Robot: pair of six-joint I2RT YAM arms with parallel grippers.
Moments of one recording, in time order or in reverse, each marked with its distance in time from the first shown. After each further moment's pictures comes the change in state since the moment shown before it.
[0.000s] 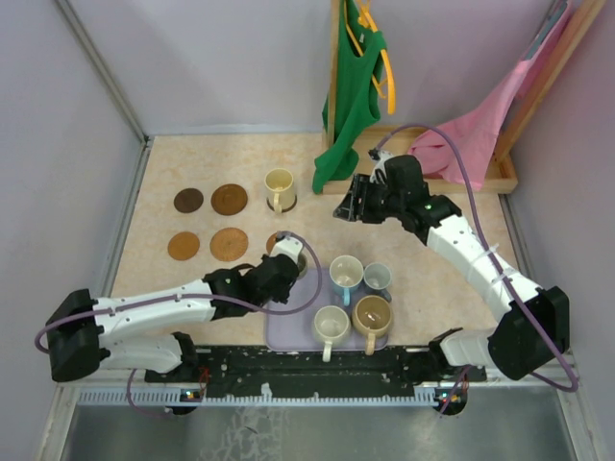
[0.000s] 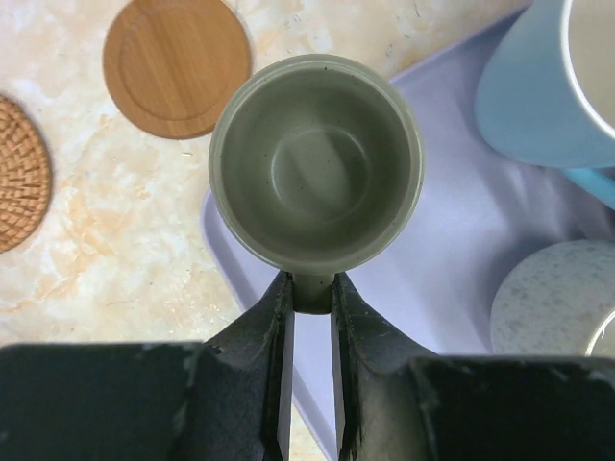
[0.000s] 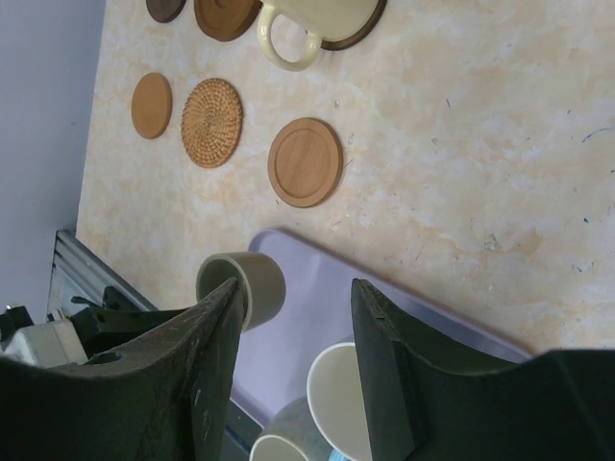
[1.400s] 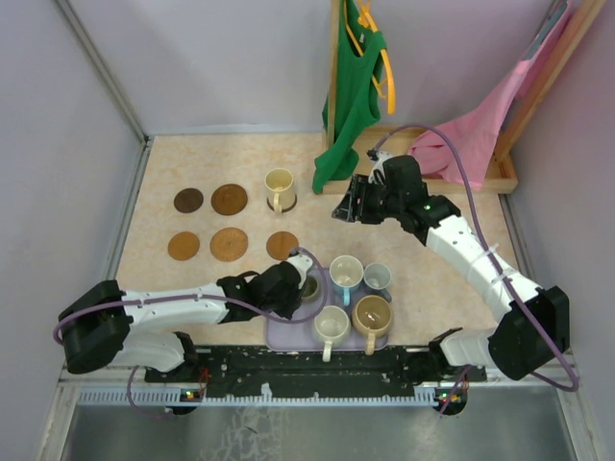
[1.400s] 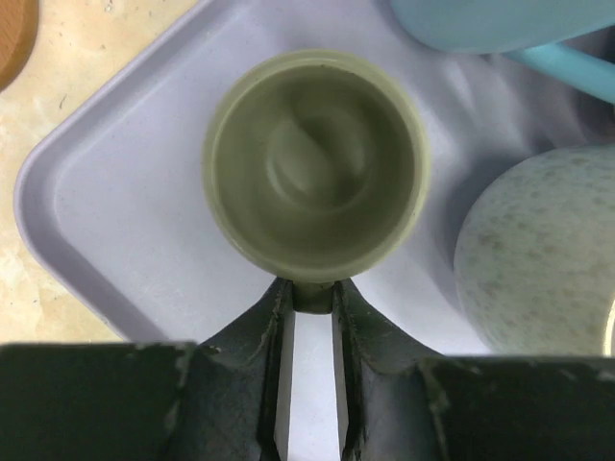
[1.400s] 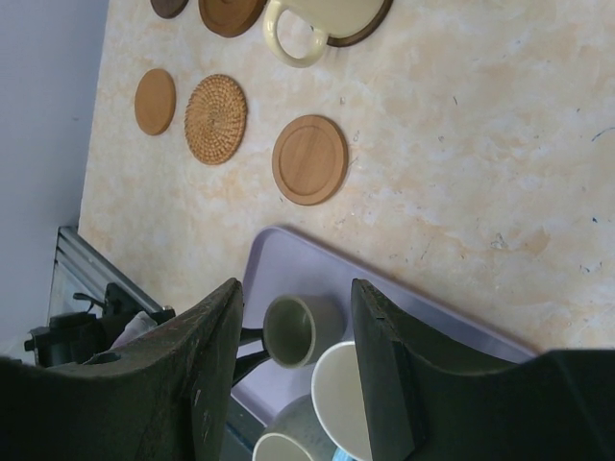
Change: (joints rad) left arm 0.030 0.094 -0.134 0.203 0.288 0.055; right arm 0.010 0.000 0.002 0.000 0.000 0.003
